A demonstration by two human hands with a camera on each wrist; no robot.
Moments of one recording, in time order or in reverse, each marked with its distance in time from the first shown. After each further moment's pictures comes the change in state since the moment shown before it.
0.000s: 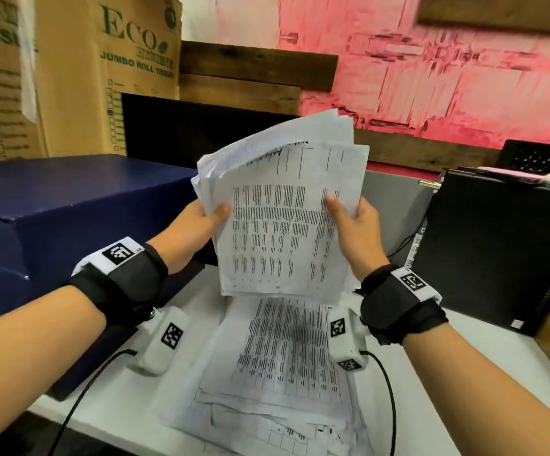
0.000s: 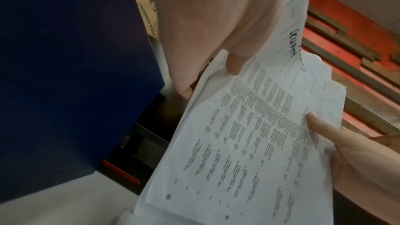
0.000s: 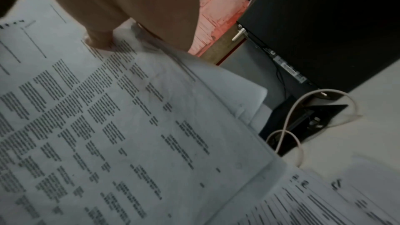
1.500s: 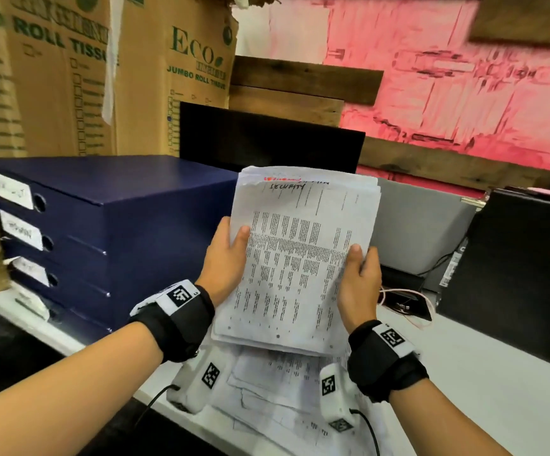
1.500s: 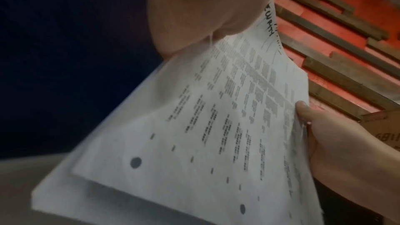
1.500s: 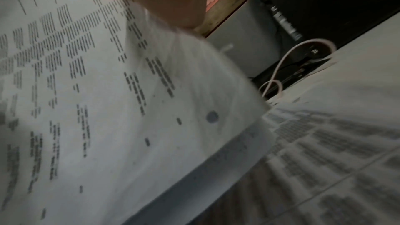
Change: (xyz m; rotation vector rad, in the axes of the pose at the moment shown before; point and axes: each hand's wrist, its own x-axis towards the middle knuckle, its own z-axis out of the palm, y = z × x) left_hand -0.048 -0.038 0.008 0.098 0.400 0.068; right_hand -0.061 0.050 0.043 -0.087 0.199 0.020
